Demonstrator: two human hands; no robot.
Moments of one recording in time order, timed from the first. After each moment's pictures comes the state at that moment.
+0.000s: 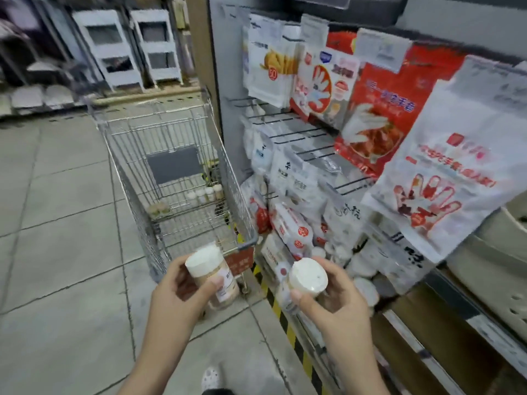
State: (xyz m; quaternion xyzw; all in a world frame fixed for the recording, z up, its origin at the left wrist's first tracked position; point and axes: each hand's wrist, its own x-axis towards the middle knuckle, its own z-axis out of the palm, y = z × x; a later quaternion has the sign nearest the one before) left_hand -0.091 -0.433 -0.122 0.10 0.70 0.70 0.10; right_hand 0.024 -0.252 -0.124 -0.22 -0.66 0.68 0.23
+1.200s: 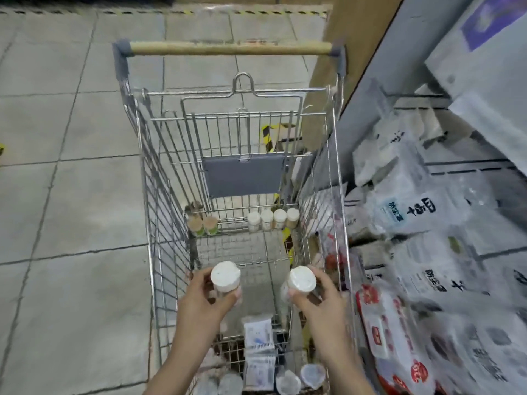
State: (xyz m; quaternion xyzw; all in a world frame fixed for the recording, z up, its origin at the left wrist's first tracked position) left_hand -0.574 -0.421 -0.298 -0.17 0.80 0.56 0.16; right_hand -0.534 -0.223 -0.318 -0.31 -0.70 0.65 -0.03
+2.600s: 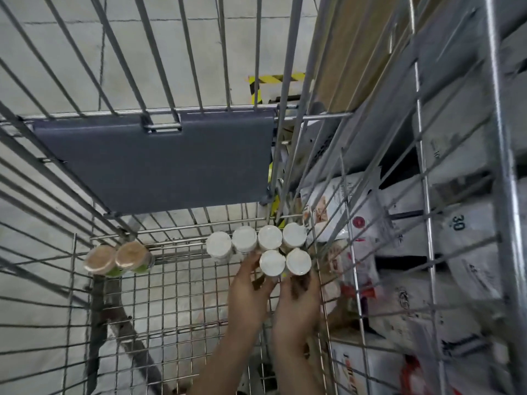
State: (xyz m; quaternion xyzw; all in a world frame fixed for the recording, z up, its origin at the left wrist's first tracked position) left_hand -0.745 -0.253 -0.623 -0.16 0.77 0.59 0.21; right_hand -0.720 -0.195 -0.632 -0.51 -0.69 0.51 0.10
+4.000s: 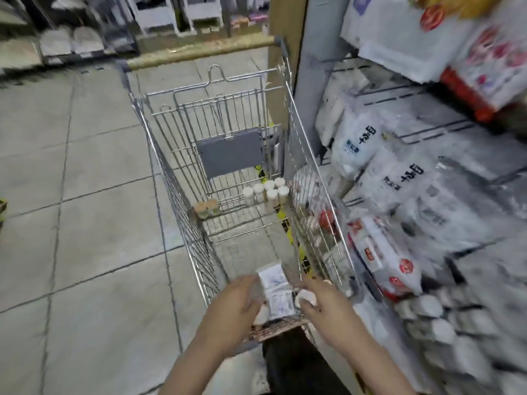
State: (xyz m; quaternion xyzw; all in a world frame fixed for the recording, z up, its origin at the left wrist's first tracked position) left_hand -0.406 -0.474 -0.271 0.21 0.91 0.29 0.22; right_hand -0.331 -0.281 -0.295 -0.13 -0.92 0.35 -0.13
